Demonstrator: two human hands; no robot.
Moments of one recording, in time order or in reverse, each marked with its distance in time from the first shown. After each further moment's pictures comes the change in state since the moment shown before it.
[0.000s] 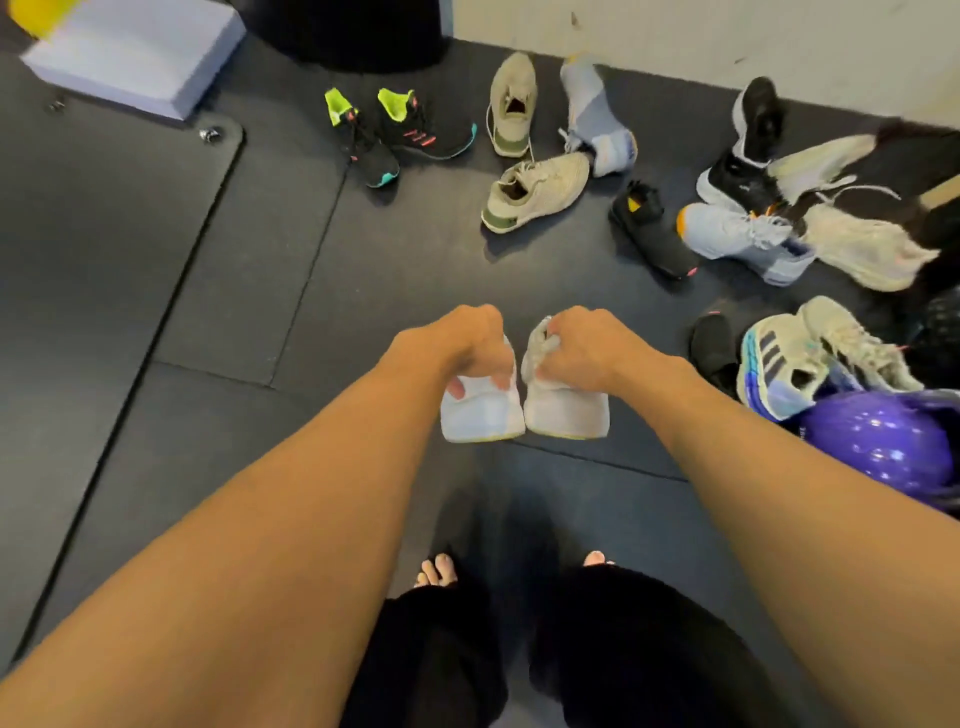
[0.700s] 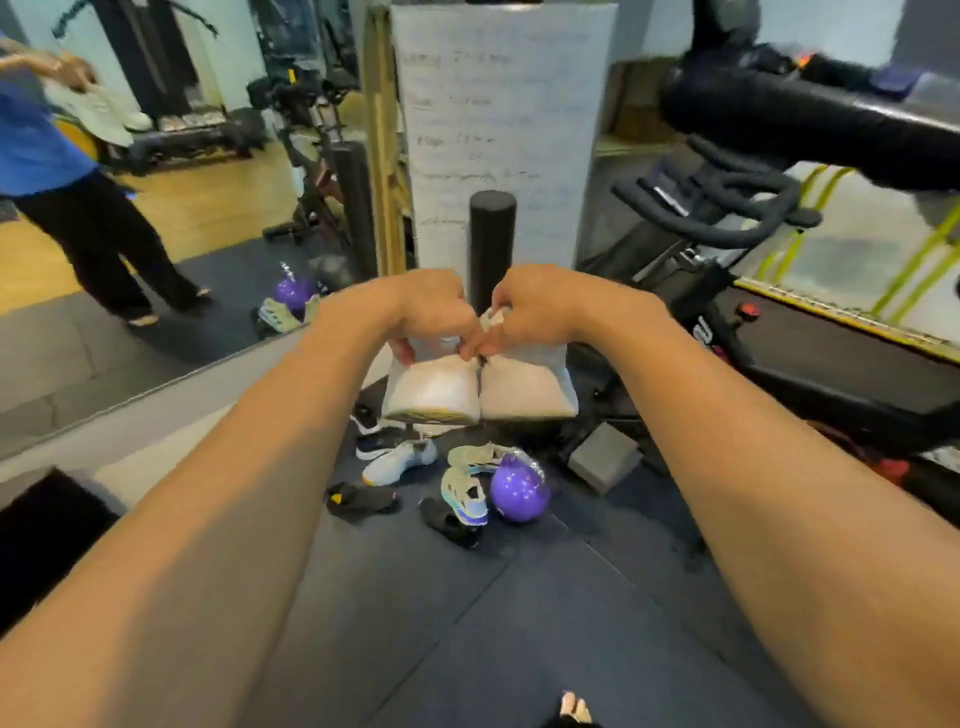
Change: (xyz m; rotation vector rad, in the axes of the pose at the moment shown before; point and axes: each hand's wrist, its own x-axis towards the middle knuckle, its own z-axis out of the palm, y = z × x) left_hand -0.547 0.405 -0.163 0.586 0.040 0.923; right_hand -0.612 -0.095 -0.375 0.091 0.663 0.505
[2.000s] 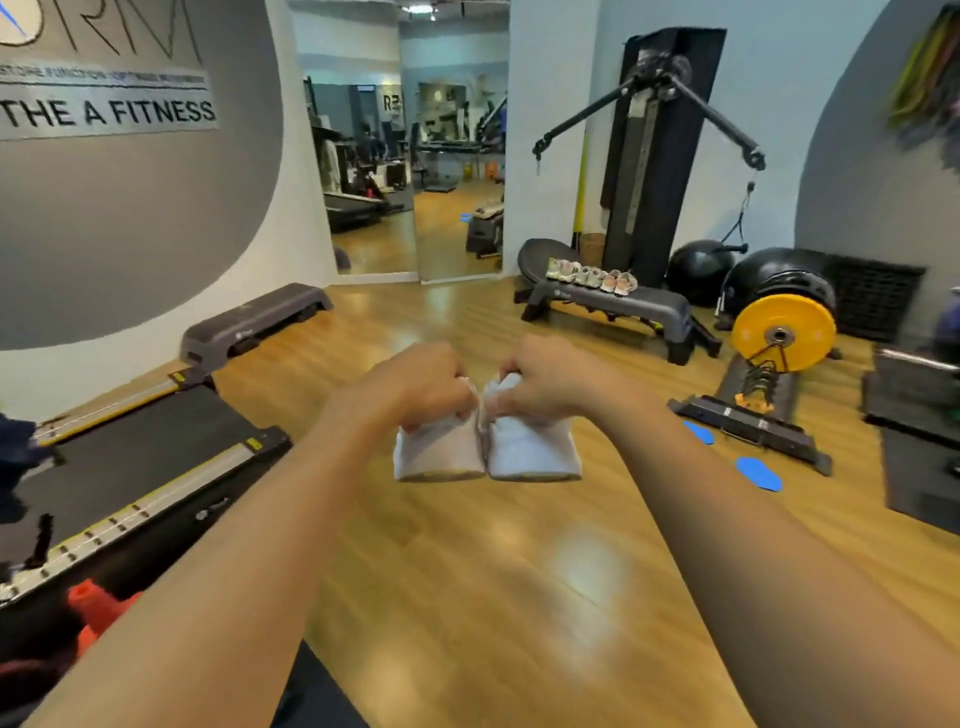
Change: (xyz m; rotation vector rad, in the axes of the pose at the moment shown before) left_hand -0.239 0.838 0.556 0.427 -0.567 1.598; right_hand -0.890 0.410 0.010 0.143 0.485 1.650
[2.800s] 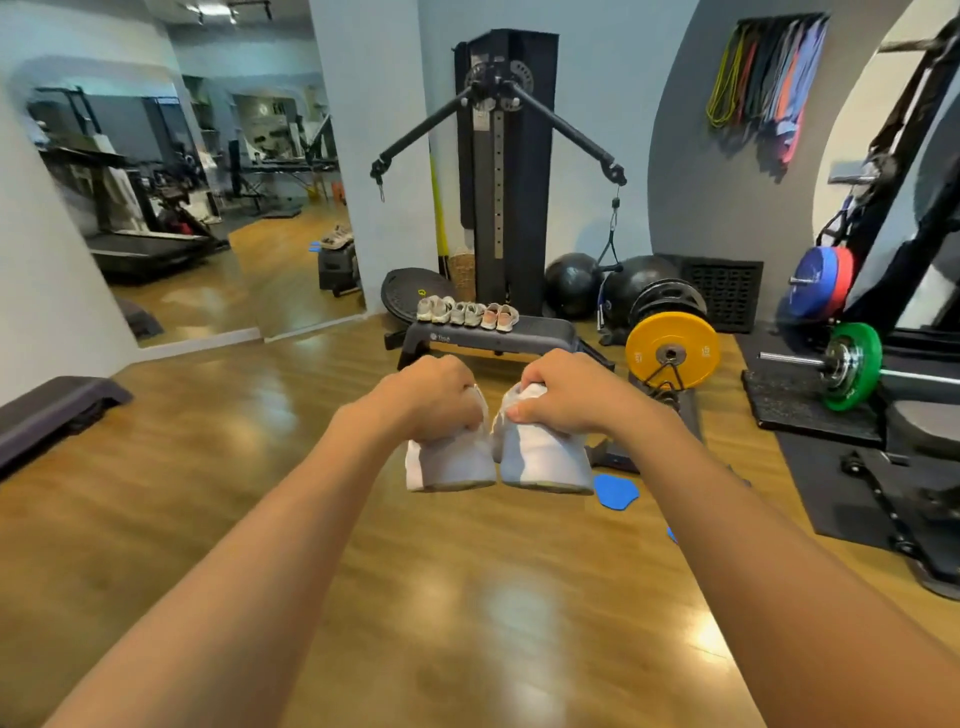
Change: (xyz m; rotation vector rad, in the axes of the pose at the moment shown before) left_hand 0.602 0.094 0.001 0.098 -0.084 0.343; right_hand 0.366 0.411 -0.096 0.076 0.139 0.372
